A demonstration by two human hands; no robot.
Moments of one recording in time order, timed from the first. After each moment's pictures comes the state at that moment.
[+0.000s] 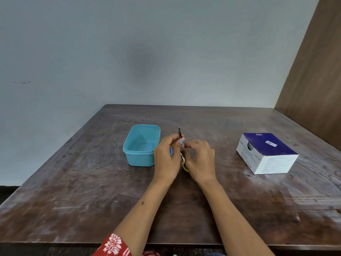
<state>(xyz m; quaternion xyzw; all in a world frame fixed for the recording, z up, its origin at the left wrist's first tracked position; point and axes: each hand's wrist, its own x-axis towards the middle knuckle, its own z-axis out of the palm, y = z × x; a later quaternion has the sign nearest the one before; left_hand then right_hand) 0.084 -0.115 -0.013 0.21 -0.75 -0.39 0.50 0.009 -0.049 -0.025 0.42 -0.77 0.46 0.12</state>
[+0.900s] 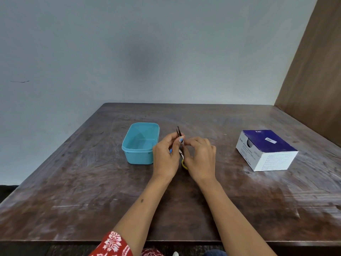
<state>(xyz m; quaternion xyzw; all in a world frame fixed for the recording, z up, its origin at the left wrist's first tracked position) 0.083 -0.115 -0.014 0.21 -0.74 -0.42 0.49 0.012 -0.048 -0.024 0.40 -0.80 0.41 0.17</state>
